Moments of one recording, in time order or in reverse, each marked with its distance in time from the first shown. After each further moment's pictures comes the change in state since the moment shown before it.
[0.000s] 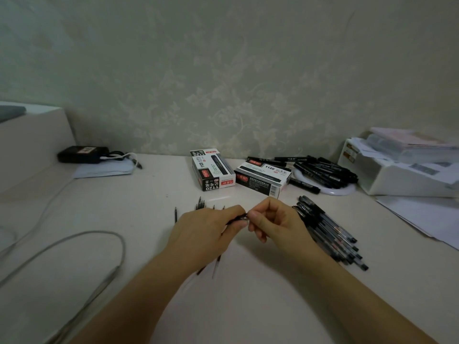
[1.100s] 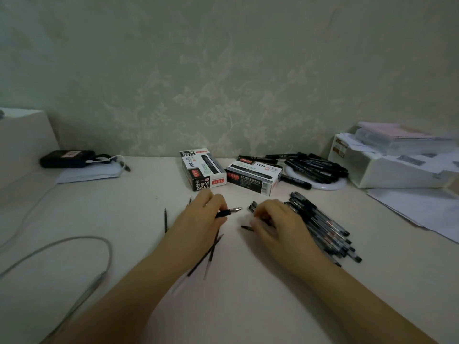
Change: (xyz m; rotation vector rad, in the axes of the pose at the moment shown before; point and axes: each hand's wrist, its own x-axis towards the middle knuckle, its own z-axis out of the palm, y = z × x) left_hand 0.004 0.006 -0.001 -0.268 0.011 -0.082; right_hand -0.017 0.009 -0.014 -0.872 0.130 -0.189
